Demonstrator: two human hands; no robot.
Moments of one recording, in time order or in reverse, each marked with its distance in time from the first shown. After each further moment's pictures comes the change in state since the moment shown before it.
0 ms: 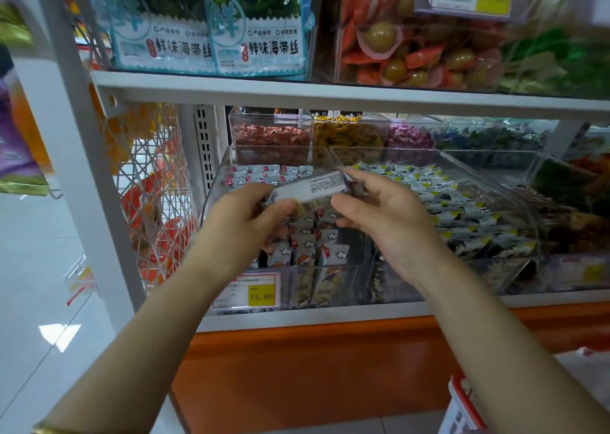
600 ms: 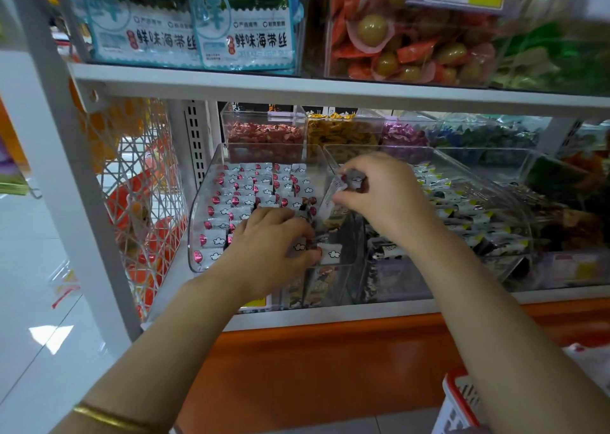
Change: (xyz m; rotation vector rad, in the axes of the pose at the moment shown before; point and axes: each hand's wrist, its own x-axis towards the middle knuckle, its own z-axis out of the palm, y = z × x) left_hand 0.007 -0.019 0.036 0.612 -0.320 0.090; right_hand 0.028 -0.013 -0.008 -1.052 0.124 -0.224
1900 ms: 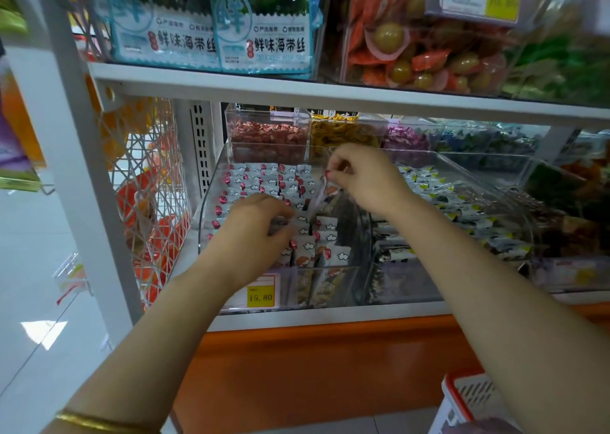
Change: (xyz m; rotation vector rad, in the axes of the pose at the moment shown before) left_hand -0.004 -0.013 -0.021 -0.211 0.247 -0.035; right_hand 0.040 -0.001 0.019 0.020 -0.151 -0.013
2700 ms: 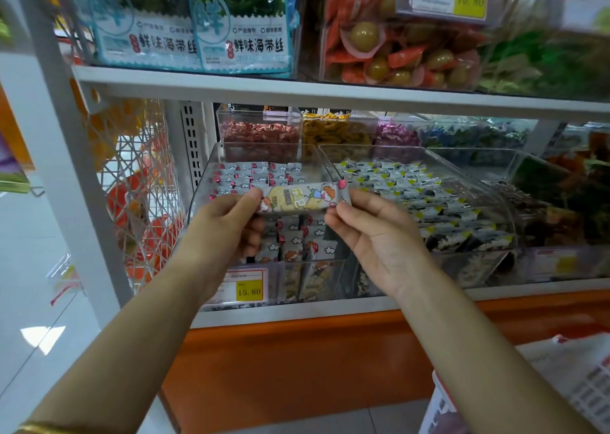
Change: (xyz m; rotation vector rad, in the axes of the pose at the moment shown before) left_hand -0.015 0.012 -0.011 -0.958 0.062 -0.525; right_hand -0.087 -0.017 0.002 1.643 0.137 0.528
